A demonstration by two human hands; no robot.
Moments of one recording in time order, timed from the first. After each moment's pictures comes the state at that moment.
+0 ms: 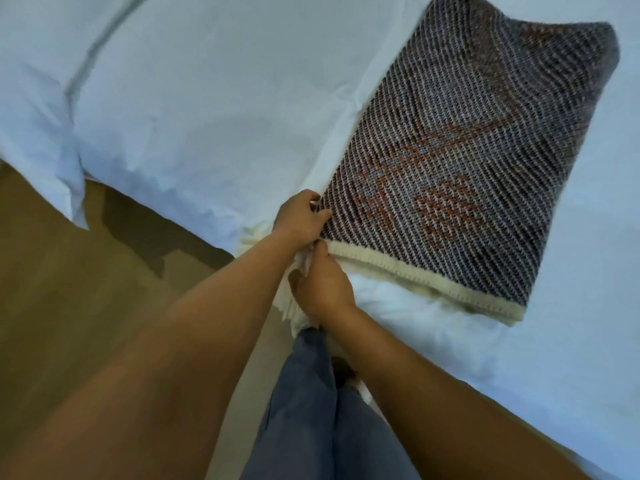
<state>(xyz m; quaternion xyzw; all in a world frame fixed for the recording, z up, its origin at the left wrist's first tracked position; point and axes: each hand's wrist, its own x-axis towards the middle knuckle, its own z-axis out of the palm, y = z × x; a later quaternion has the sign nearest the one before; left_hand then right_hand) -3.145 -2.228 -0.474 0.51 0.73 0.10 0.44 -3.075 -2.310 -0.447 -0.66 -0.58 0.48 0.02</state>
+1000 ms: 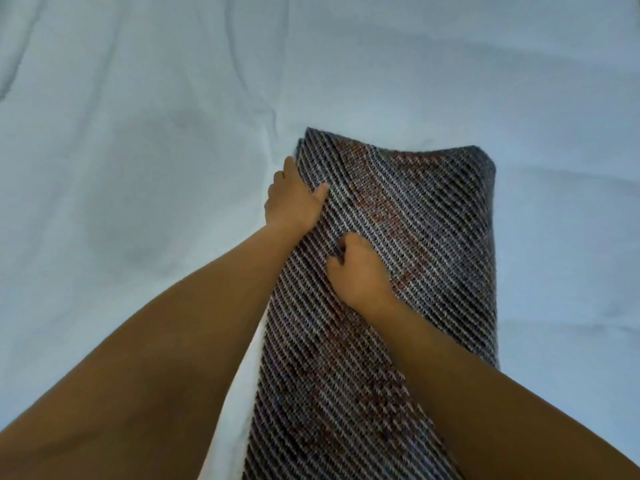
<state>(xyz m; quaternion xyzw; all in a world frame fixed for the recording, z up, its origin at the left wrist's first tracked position) -2.991 -1.904 -0.465 0.64 0.65 0.09 0.39 -2.915 -2.018 -0.452 -0.79 -0.49 0.35 0.08</state>
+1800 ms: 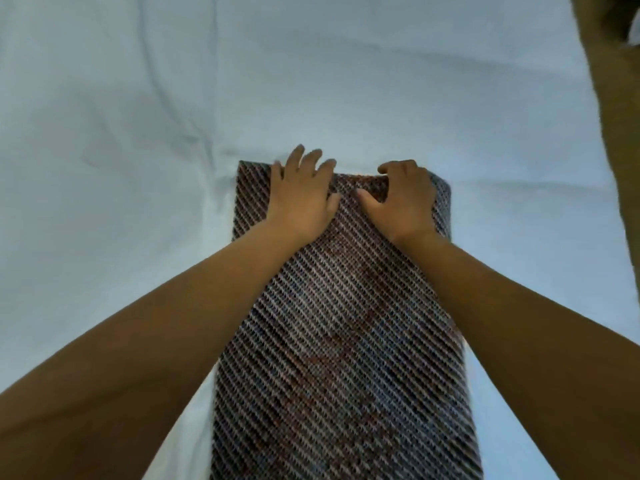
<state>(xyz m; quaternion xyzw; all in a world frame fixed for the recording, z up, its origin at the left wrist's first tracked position) -2.914 -1.861 -0.464 0.87 0.45 0.02 0.20 -2.774 -1.926 -0.449 -0.85 -0.50 0.13 0.08</state>
